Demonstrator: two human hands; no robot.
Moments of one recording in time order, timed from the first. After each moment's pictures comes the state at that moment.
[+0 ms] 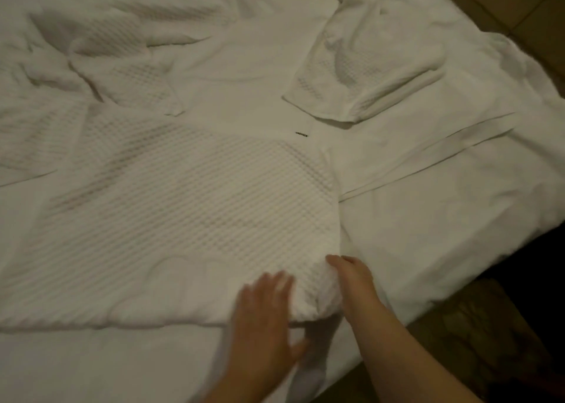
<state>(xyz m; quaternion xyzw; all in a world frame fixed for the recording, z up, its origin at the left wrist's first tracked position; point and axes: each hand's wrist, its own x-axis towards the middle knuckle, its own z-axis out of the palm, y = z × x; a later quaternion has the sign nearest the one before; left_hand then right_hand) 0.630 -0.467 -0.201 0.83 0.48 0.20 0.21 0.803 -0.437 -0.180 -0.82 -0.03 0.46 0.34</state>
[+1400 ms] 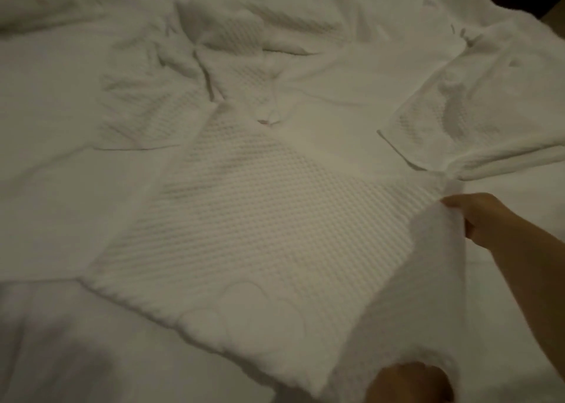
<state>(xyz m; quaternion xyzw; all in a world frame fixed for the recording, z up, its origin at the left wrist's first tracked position) 0.758 -0.463 -0.237 0.62 0.32 0.13 0.71 0.891 -0.236 -0.104 -0.87 -0.24 0.38 0.22</state>
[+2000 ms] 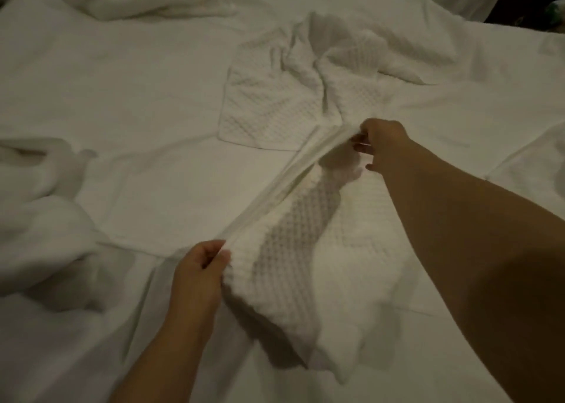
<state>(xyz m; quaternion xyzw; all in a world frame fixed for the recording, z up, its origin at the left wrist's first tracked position) 0.388 -0.382 -0.187 0.10 0.72 0.50 0.47 0.550 -0.120 -0.117 -0.73 -0.42 0.48 0.25</state>
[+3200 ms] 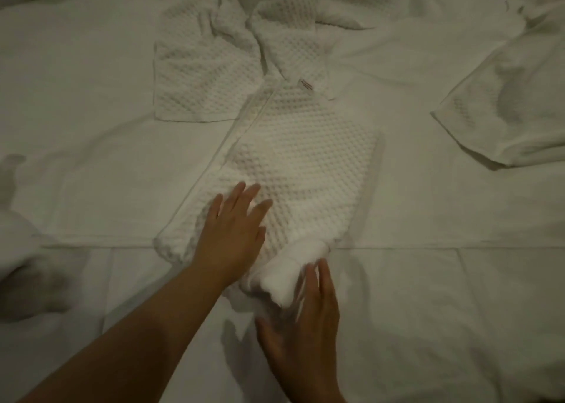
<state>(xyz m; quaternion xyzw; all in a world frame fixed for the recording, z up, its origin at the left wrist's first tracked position) 0.441 -0.348 -0.193 0.76 0.62 0.06 0.16 0.582 -0.462 -0.192 -0.68 -0.68 0.18 0.23</state>
